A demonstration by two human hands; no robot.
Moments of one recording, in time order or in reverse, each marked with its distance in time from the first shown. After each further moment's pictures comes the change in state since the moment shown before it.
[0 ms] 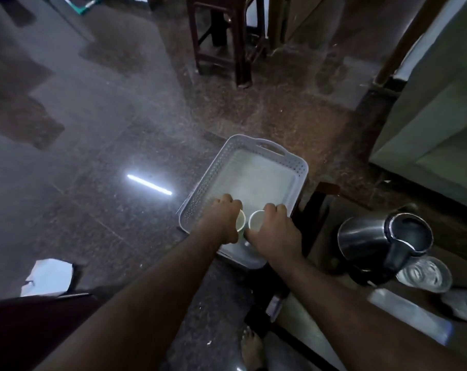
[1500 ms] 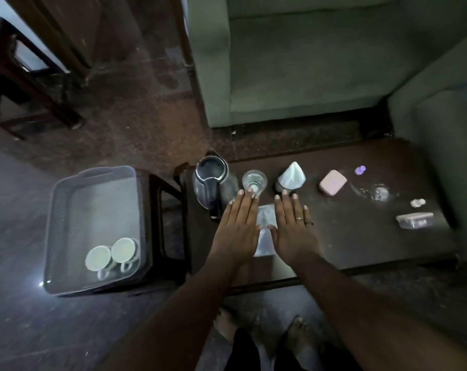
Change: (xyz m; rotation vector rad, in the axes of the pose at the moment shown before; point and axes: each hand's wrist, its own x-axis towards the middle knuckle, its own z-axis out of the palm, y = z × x) left_hand -0.089 0.331 0.103 0.176 0.238 0.797; right_hand -0.226 0.301 -0.065 -0.331 0.215 0.457
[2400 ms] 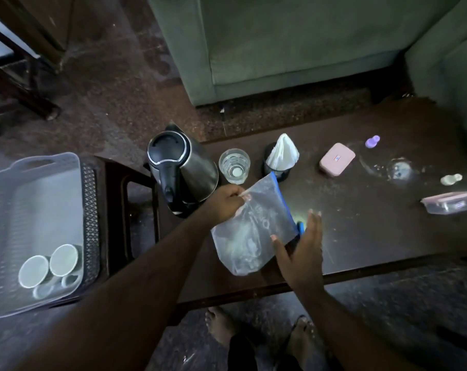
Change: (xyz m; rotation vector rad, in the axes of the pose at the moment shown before) left_hand 0.096 -0.024 0.100 -0.865 -0.356 -0.374; right_hand -0.026 0.044 0.138 0.933 0.207 0.426
